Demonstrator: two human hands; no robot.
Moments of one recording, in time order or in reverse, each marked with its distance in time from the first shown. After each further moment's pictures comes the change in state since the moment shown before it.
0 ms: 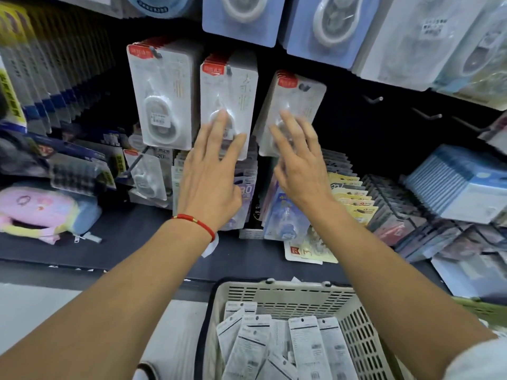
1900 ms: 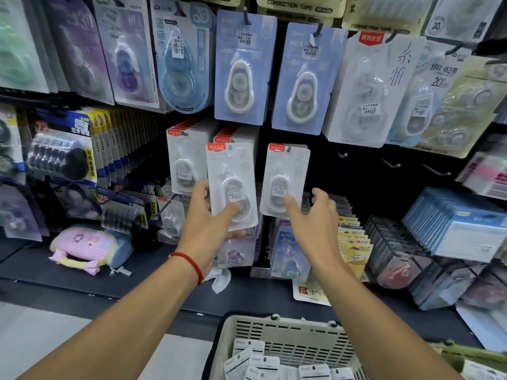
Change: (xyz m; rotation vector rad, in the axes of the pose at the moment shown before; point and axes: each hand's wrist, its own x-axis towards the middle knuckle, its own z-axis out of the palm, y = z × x) left_hand -0.027 0.039 -0.052 -1.246 0.136 -0.529; right_hand -0.018 -0.029 -0.092 0.738 -0.135 0.916
